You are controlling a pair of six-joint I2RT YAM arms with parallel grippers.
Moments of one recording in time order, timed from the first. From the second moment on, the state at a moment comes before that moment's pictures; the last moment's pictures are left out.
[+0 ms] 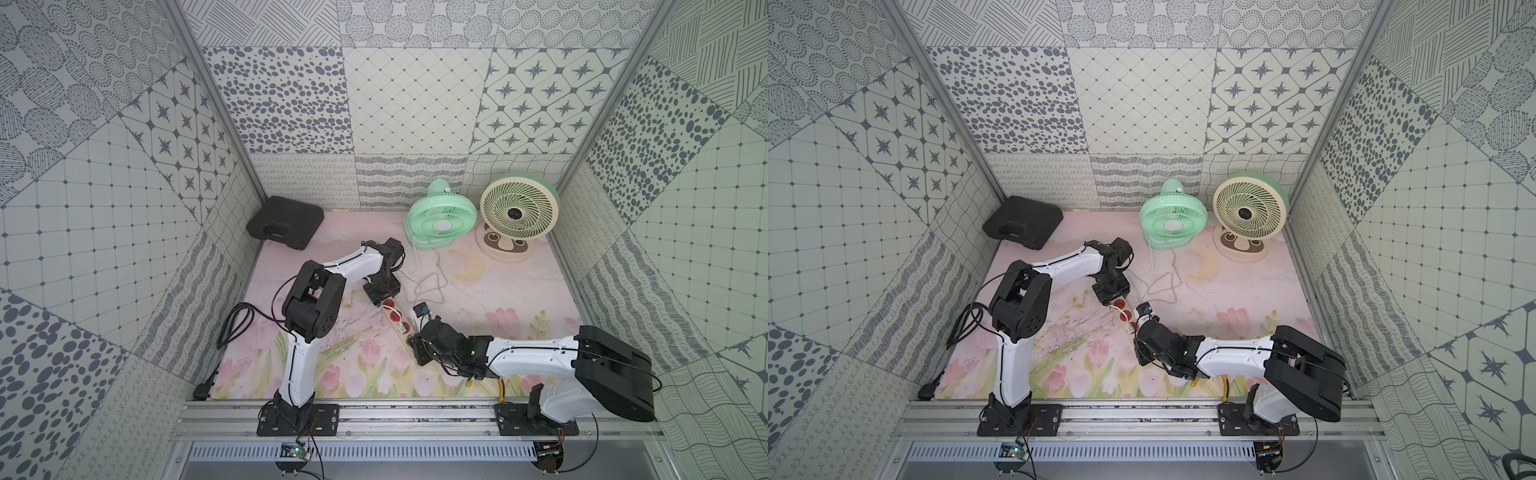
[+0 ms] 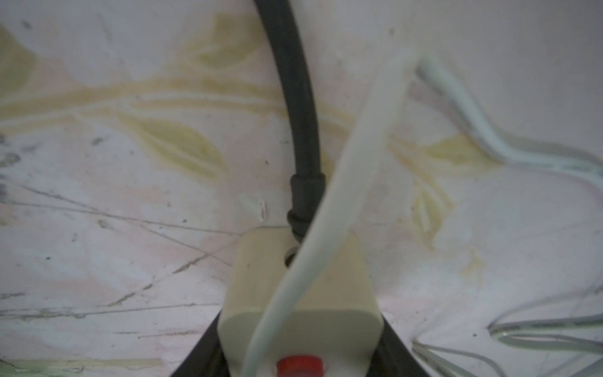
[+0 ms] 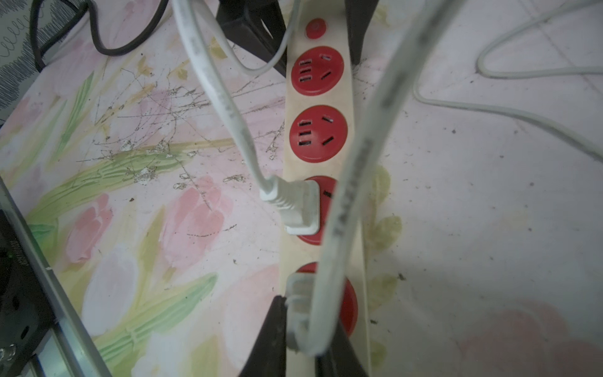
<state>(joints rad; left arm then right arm) -0.50 2.14 1.56 -0.98 0.06 -1.08 1.11 1.45 0.58 0.11 0.19 0.57</state>
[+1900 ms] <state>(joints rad) -0.50 2.14 1.56 -0.99 0.06 -1.05 1.24 1.53 0.71 -0.06 0.43 0.50</state>
